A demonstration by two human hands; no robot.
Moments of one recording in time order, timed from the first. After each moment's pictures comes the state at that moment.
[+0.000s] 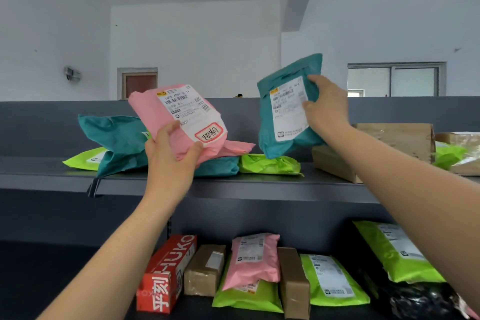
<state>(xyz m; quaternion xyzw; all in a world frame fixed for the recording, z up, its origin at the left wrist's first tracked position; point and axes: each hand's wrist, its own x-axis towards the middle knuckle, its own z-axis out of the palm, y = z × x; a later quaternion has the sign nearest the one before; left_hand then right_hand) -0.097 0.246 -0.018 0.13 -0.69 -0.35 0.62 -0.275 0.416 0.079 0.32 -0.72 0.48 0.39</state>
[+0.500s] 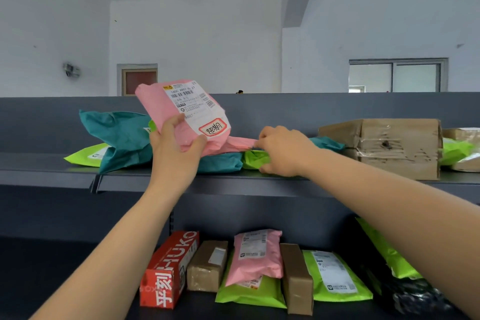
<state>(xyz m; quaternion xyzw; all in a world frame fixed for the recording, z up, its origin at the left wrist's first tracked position) -0.104 0.237 -0.012 0.13 -0.70 -0.35 0.61 -0.239 0.375 0.027 0.46 -0.82 -0.05 0.33</state>
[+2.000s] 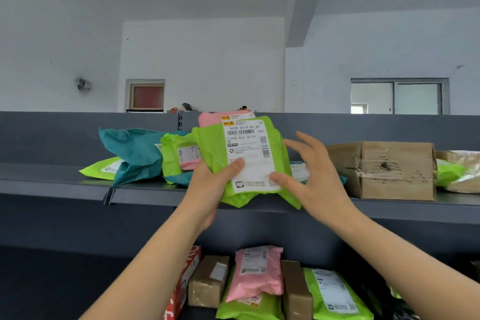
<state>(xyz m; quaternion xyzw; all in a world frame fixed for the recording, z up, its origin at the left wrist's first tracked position) -0.105 0.282 -0.018 -0.05 -0.61 -0.66 0.44 -0.218 0.431 -0.016 0.52 -0.64 0.47 0.30</state>
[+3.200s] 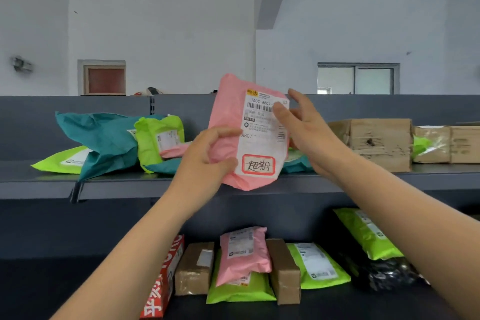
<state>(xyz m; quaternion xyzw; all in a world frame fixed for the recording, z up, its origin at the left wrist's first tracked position) -0.095 0.263 -0.018 -0.11 -0.77 -0.41 0.48 -0.202 0.413 0.033 0.41 -0.65 0.62 0.13</state>
